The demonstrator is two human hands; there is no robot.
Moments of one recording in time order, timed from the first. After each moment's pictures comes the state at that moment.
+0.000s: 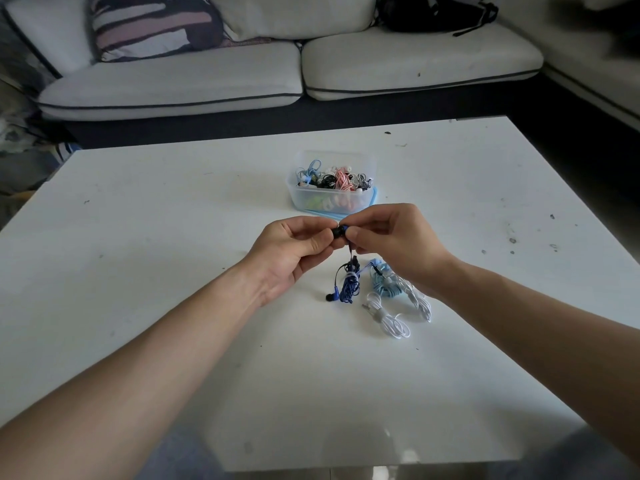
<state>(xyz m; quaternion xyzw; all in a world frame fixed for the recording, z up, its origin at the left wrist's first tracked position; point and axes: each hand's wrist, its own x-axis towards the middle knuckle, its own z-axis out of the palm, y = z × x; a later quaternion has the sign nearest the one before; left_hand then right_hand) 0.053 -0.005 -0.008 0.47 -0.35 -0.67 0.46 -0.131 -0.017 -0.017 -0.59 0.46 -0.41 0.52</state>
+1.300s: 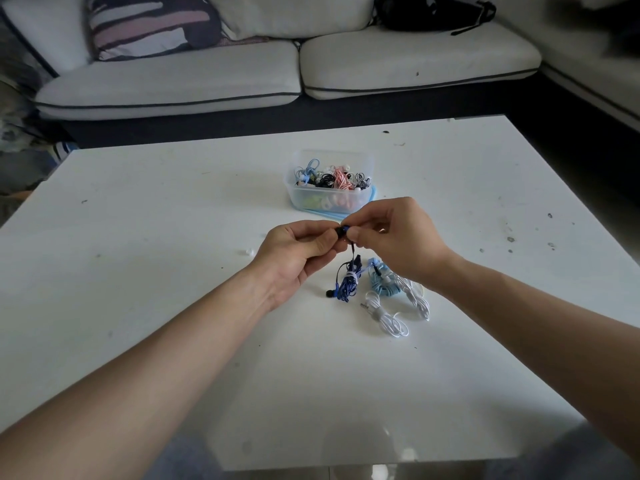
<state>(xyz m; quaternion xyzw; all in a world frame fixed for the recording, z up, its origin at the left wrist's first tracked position) 0.042 -0.001 -0.010 0.49 -0.33 -0.67 0.46 -0.133 -0.019 -0.010 -0.69 0.51 -0.35 0.38</state>
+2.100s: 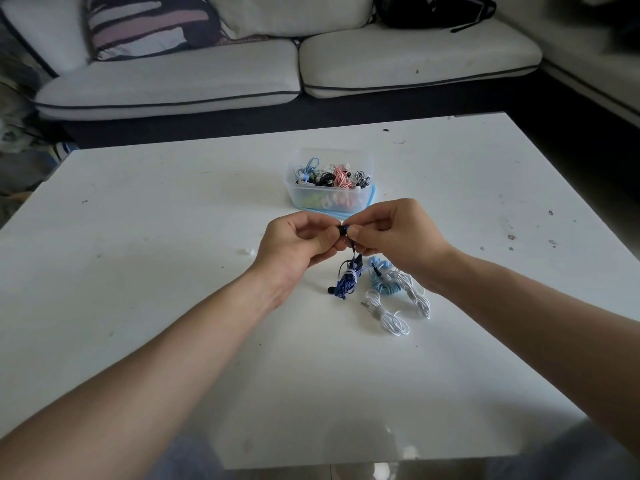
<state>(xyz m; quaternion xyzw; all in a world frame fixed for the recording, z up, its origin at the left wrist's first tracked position) 0.041 -0.001 -0.013 0.51 -0.43 -0.58 0.46 -0.134 -0.014 -0.005 -0.60 0.51 -0.36 0.50</state>
